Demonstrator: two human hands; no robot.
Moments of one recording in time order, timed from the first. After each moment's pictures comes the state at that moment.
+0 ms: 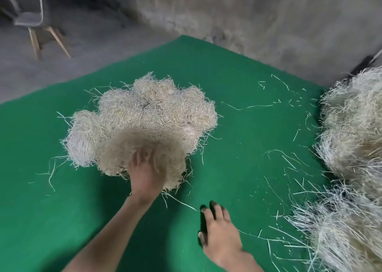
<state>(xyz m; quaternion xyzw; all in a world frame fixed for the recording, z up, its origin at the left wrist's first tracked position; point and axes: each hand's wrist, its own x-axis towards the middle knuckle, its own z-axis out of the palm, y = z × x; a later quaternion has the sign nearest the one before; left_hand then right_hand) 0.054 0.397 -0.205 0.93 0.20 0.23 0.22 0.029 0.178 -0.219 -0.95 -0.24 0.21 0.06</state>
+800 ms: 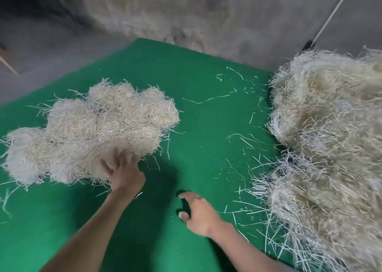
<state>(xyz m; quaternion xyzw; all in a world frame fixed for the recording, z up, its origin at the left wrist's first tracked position) 0.074 0.367 -0.203 0.97 0.23 0.03 0.12 0.038 0.154 -0.194 -0.93 -0.19 0.25 0.21</state>
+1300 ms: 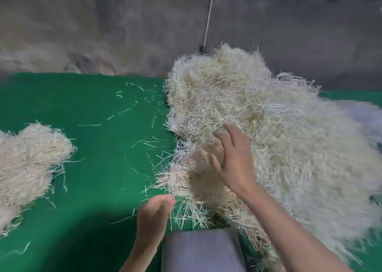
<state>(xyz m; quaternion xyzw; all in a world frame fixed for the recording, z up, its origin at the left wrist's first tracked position) -0.039 0.070 -0.122 0.77 0.01 -0.04 0.64 -0.019 -0.122 -0.040 -0.95 0.04 -0.27 0.15</state>
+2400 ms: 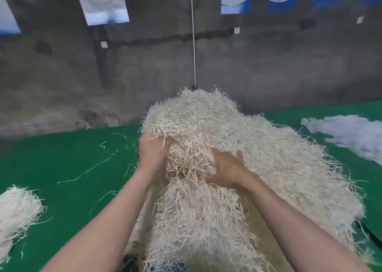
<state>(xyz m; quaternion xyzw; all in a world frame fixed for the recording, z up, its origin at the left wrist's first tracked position) 0.061 -0.158 0.058 0.76 -0.11 0.11 0.64 0.005 -0.339 0.013 -0.98 0.07 0.01 0.19</state>
